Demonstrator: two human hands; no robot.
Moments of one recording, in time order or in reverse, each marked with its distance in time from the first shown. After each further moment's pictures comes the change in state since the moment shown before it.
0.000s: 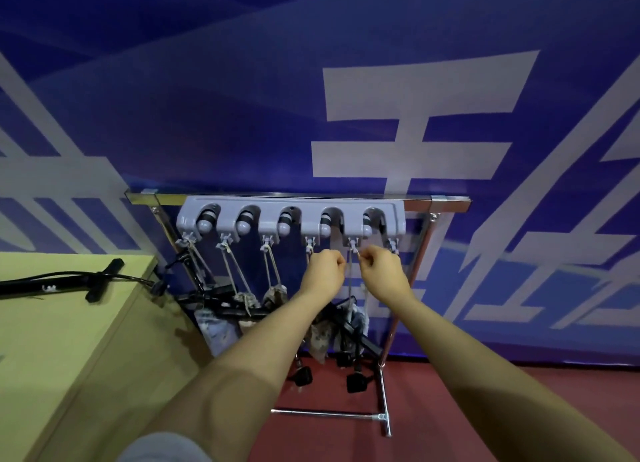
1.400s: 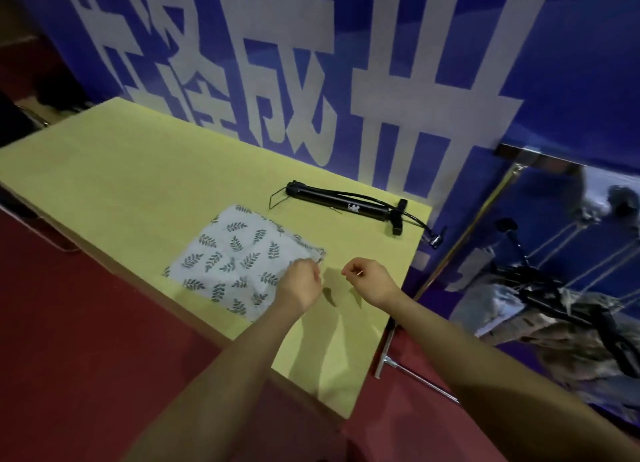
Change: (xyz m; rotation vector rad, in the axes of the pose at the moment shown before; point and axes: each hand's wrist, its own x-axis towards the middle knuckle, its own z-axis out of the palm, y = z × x) left_hand -0.205 -0.500 -0.356 0.064 0.210 -0.437; right_hand -0.155 -0.375 0.460 0.045 -0.664 -0.250
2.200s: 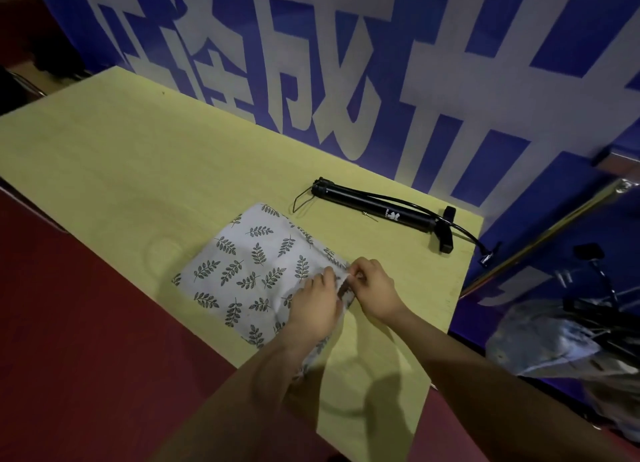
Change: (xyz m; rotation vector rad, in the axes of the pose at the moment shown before) left_hand 0.062 -0.066 0.016 0.407 -0.063 0.138; right_hand 0.099 -0.002 0.071 -0.138 0.071 -0.044
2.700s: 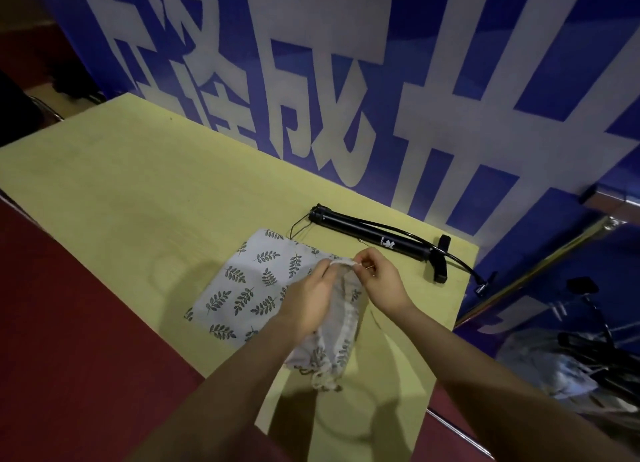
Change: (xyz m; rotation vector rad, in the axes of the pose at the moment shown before) left_hand 0.026 0.002 -0.058 -0.052 0.169 0.164; right_hand 0.028 -0.027 -0.055 0.390 0.118 -0.092
